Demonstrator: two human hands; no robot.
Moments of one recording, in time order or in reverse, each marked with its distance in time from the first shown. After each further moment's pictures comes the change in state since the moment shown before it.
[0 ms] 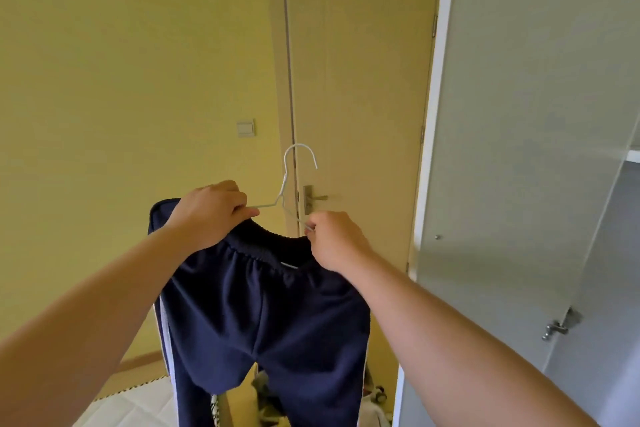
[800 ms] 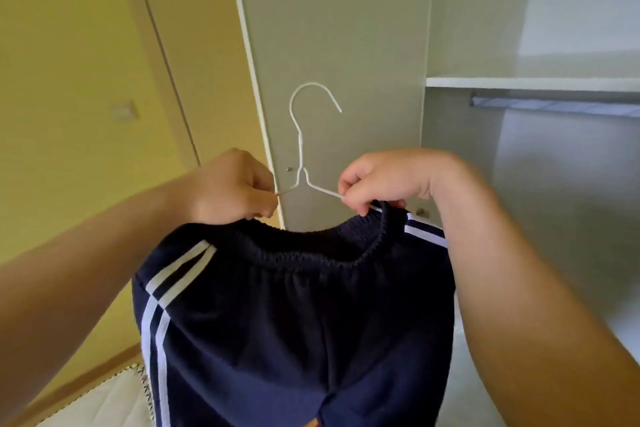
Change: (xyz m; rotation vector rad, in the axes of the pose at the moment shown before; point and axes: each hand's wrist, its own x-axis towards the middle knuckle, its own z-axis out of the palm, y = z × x) left_hand -0.039 0.268 -0.103 -0.585 -0.450 0.259; right_hand -0.201 0.091 -0.227 0.072 -0.425 0.212
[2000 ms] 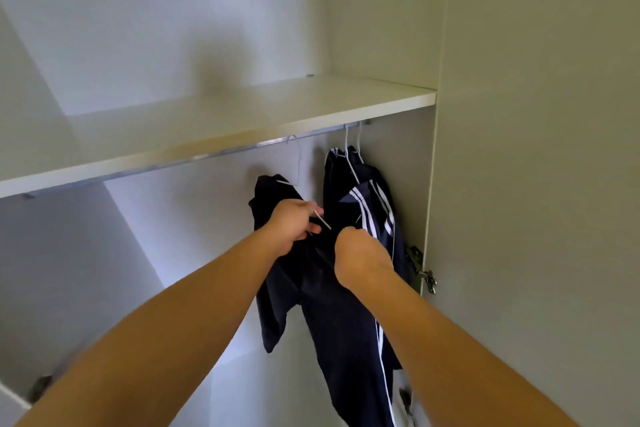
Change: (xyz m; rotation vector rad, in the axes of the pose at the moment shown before) left_hand 0.251 0.496 0.370 -0.808 -0.744 0.367; right_hand -0.287 0.282 0.005 -0.001 0.900 1.451
